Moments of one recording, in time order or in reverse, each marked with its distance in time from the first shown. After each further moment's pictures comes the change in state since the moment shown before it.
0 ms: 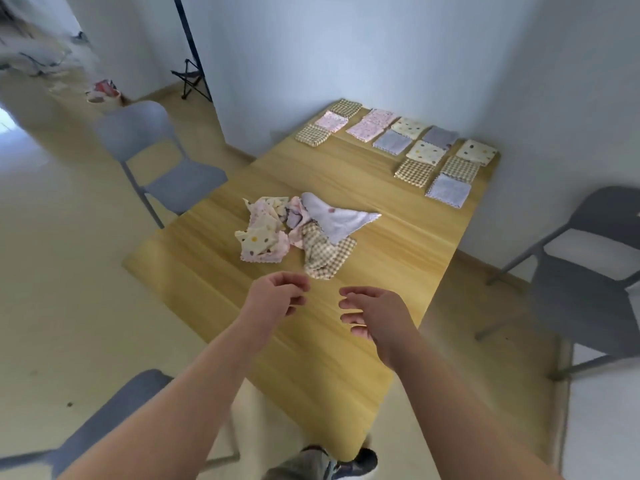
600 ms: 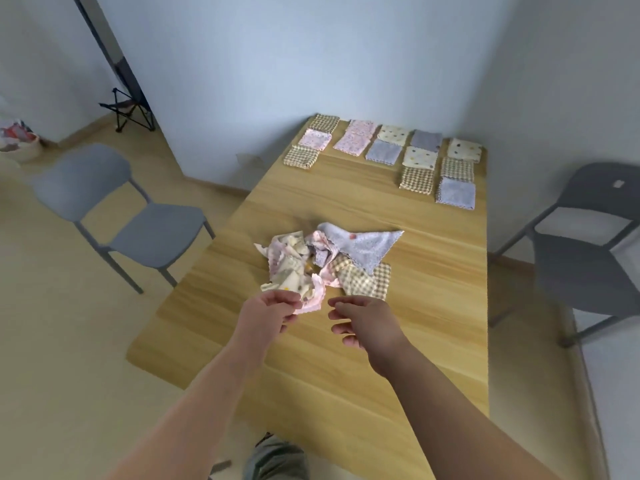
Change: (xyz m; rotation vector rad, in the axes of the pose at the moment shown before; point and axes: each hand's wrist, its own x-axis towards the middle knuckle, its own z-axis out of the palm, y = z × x) left_hand 0.167 0.046 -0.152 0.089 -0.161 0.001; right_hand 0.103 -0.045 0.188 0.067 0.169 0.001
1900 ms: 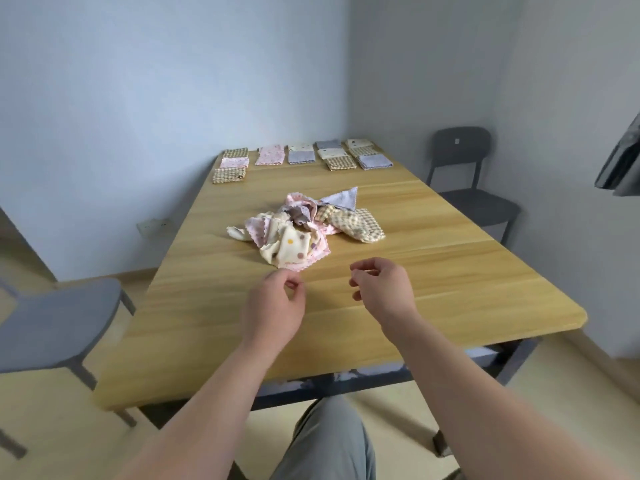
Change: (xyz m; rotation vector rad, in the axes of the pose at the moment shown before) left_hand 0.115 -0.189 -0.120 0.675 -0.109 1.123; right_hand 0.011 0.208 0.172 0.029 0.743 -0.430
